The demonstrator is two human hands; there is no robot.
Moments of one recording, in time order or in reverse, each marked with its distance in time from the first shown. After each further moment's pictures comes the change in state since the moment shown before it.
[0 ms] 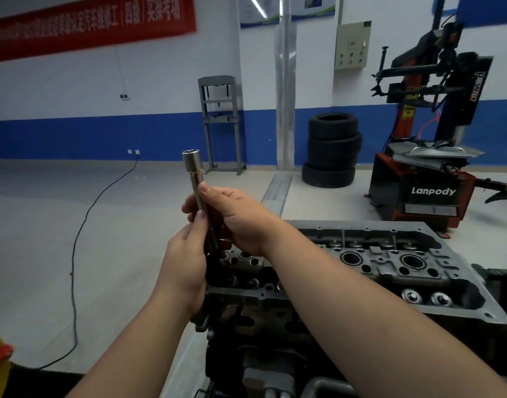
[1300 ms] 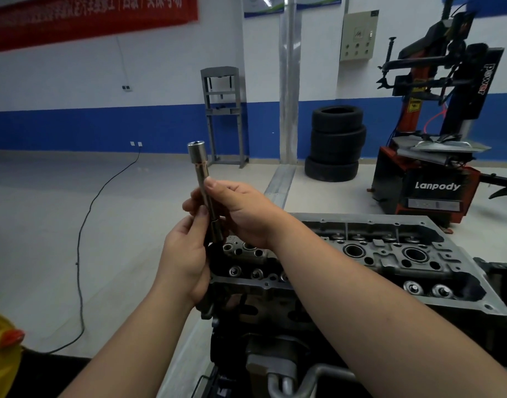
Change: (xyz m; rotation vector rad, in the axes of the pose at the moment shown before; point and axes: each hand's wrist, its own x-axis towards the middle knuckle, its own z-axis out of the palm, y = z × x) left_hand -0.005 0.006 0.001 -0.230 0.056 -0.065; right_hand -0.003 0.000 0.000 0.055 -0.036 -0.009
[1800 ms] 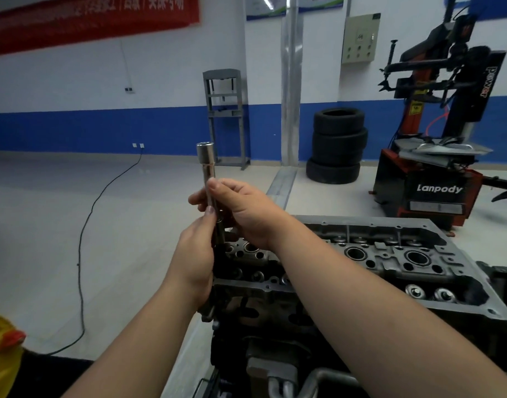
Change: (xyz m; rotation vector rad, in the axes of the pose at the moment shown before) left_hand -0.001 -0.001 0.002 0.258 -0.085 0.019; right_hand 0.001 0.000 0.001 -0.067 0.075 -0.044
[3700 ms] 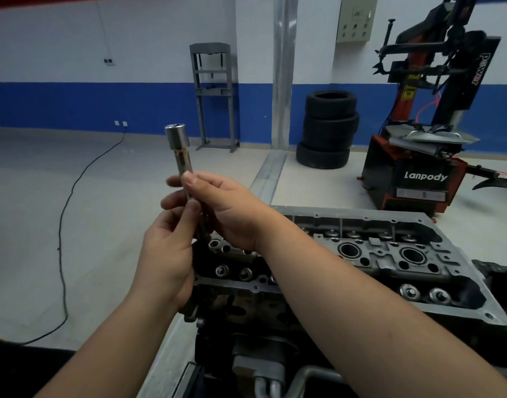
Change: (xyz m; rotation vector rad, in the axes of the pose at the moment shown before) left_hand 0.004 -0.006 0.000 -0.215 0.104 0.063; right_hand -0.001 0.001 0.004 0.119 -0.070 0.093
